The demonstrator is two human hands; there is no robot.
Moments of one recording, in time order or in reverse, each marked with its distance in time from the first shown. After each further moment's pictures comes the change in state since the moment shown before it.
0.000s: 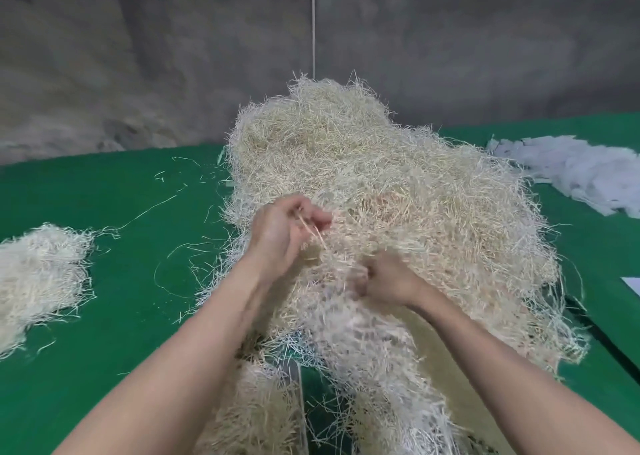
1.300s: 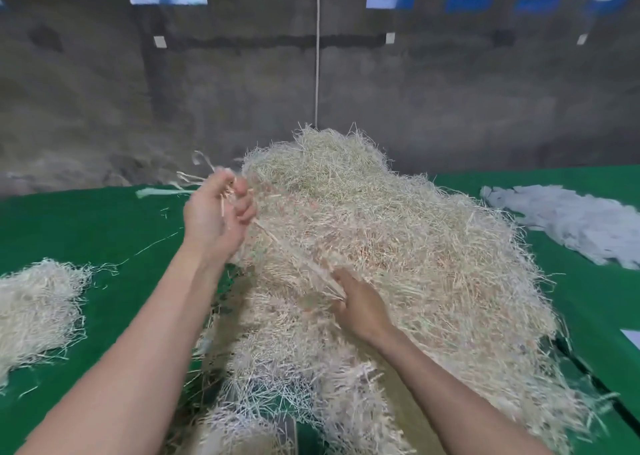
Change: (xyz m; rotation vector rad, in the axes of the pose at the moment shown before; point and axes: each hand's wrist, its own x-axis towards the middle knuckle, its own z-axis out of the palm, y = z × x) left_hand 0.026 0.089 -0.042 -0.328 0.154 0.244; right_hand 0.032 -0.025 0.019 0.039 0.291 -0.019
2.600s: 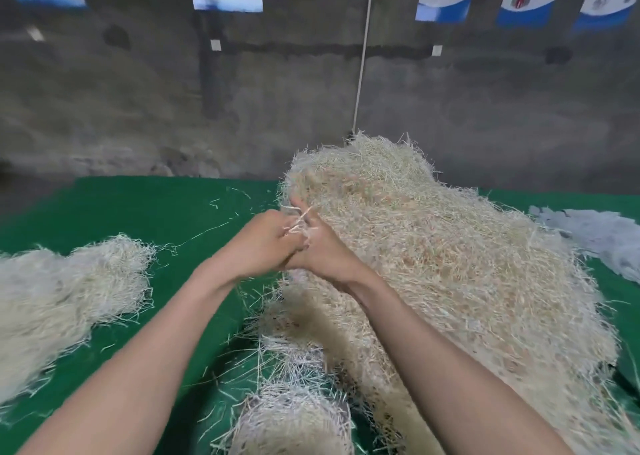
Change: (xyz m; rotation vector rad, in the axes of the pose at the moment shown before) left_hand -0.055 0.052 -0.053 1.451 -0.421 0.237; right_hand 0.010 -0.178 0.000 0.721 -0.363 -0.354
